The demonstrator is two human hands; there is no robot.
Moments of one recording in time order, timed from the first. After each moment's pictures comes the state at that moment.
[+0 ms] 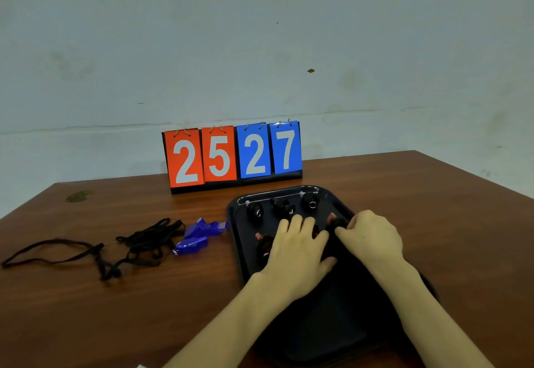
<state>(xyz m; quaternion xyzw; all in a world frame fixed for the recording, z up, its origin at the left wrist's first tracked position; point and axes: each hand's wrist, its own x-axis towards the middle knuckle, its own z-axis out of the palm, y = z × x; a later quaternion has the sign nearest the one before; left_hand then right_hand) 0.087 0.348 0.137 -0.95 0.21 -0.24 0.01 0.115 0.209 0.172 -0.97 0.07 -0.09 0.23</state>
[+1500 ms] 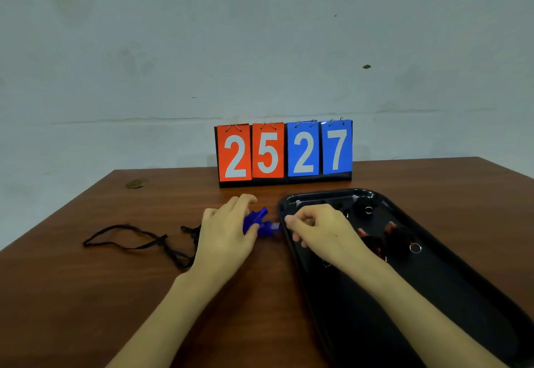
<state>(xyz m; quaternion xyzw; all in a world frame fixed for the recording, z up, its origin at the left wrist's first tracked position) 0.054 0.513 0.166 -0.95 -0.04 -0.27 -0.18 0.091 0.343 0.189 -0.90 -0.22 -0.01 0.38</state>
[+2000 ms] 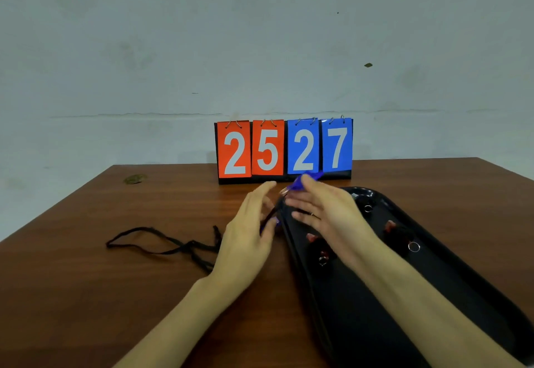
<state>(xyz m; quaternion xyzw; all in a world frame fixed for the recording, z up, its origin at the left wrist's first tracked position) 0.049 0.487 0.154 -0.86 0.09 -0.35 -0.36 0.089 0.344 0.206 -0.63 -0.14 0.11 0.76</state>
